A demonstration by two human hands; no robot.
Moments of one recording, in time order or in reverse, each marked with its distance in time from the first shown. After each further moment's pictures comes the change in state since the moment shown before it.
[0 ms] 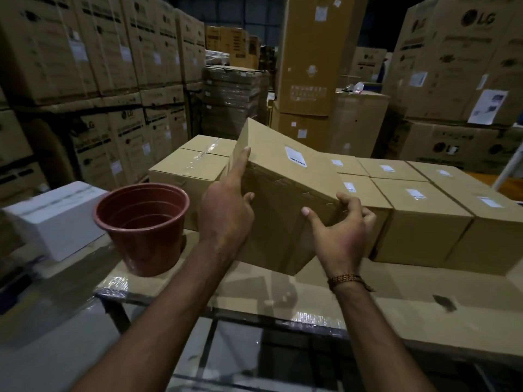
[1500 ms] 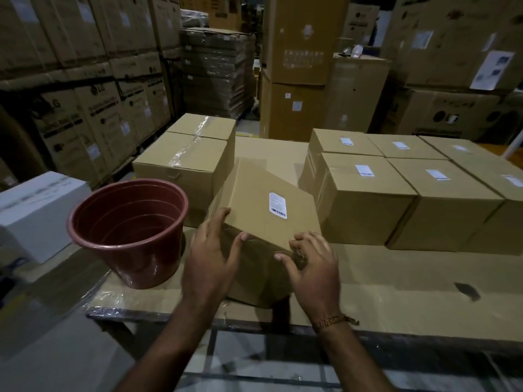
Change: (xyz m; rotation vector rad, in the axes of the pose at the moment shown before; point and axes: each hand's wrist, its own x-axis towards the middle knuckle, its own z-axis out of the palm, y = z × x) left_hand -0.005 -0.154 0.075 -0.202 -0.167 -0.043; right_hand -0.058 0.083 0.114 -0.299 -0.269 -0.304
